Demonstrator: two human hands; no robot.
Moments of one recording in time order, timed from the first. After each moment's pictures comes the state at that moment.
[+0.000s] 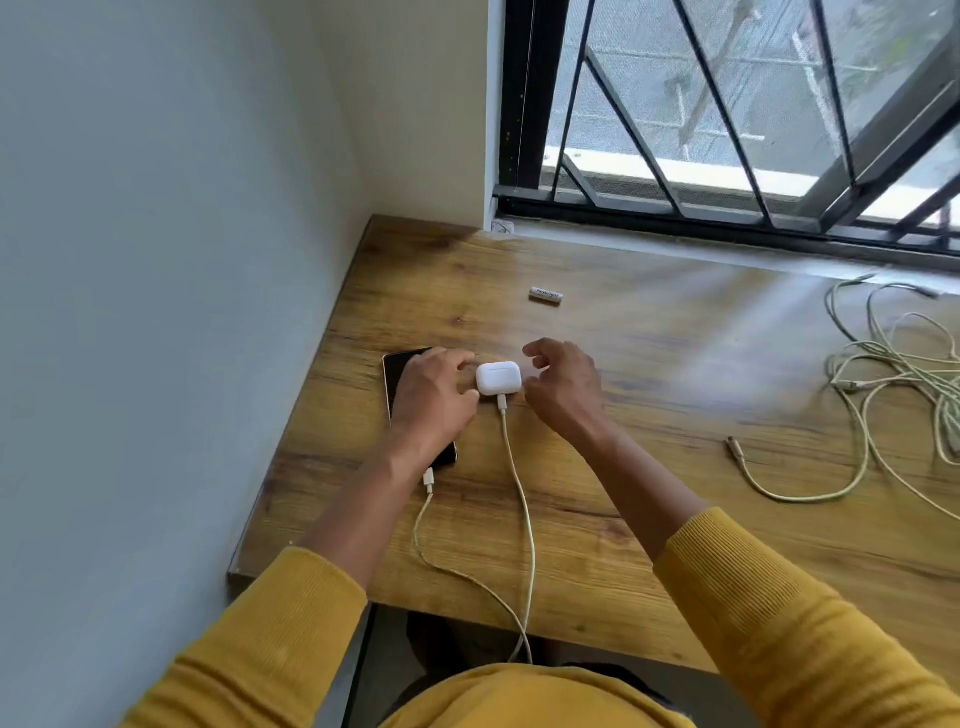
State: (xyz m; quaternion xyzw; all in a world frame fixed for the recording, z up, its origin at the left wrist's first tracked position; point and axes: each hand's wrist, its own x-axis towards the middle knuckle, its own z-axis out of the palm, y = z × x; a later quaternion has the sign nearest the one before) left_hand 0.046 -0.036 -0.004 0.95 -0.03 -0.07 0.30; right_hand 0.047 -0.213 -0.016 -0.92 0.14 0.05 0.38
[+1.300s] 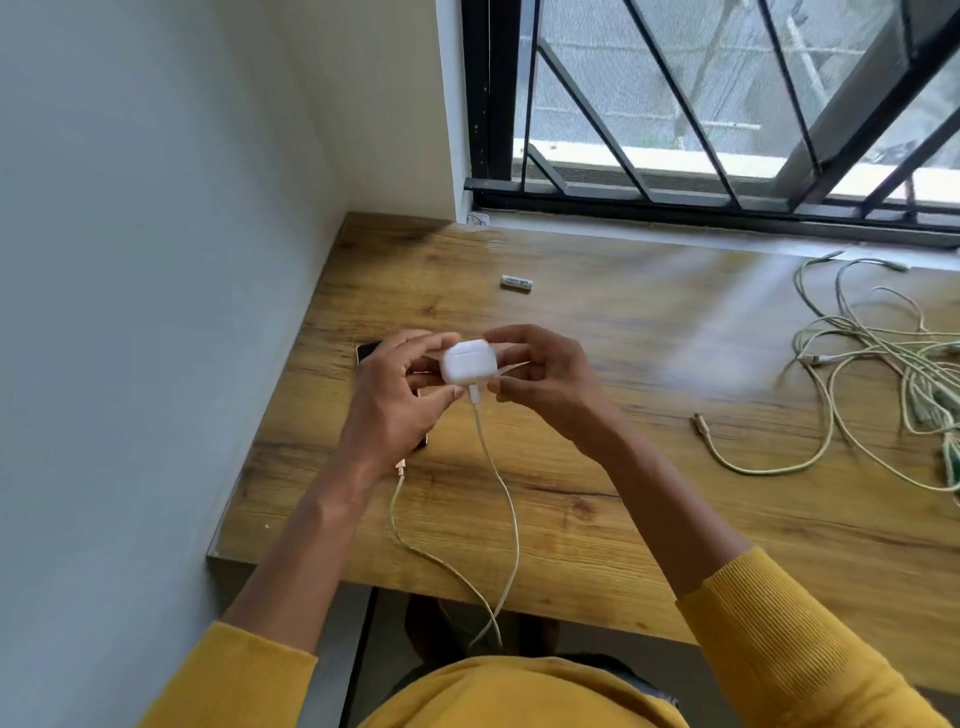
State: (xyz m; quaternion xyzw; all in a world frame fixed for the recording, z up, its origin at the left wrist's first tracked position) left_hand -0.001 -0.035 0.031 0.85 -0.09 0.01 0.51; right_hand -0.004 -0.249 0.025 -0.71 -0.01 0.10 0.69
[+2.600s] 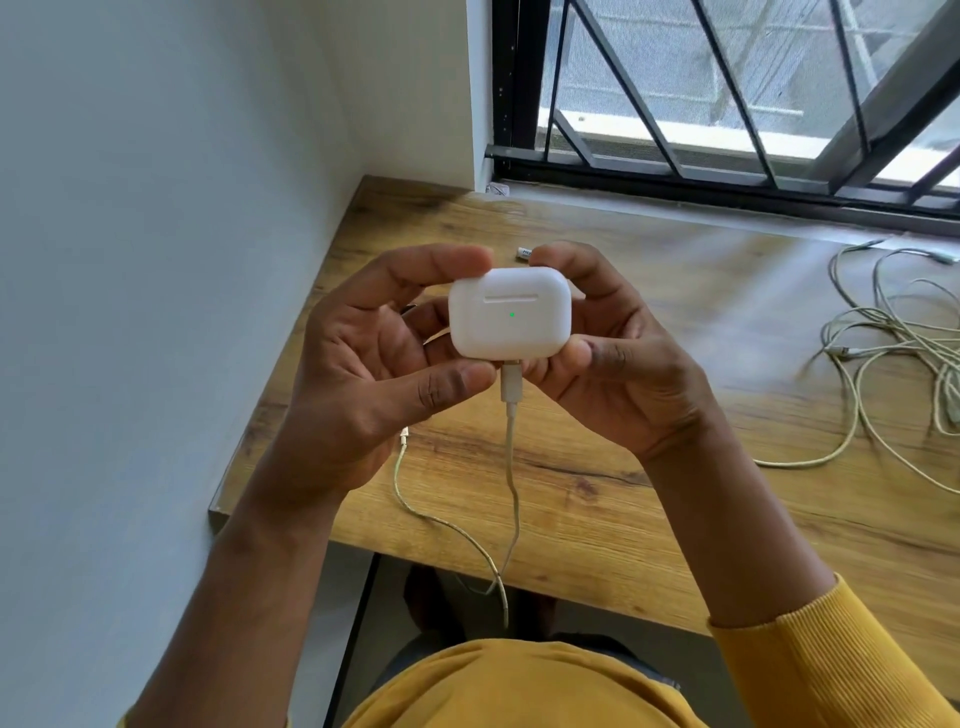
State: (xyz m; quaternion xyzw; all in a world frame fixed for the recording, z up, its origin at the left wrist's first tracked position) left_hand -0.064 -0.045 0.145 0.58 -0.25 -0.07 0.77; right_hand -0.035 -0.257 0.104 -0.31 -0.26 0.24 0.88
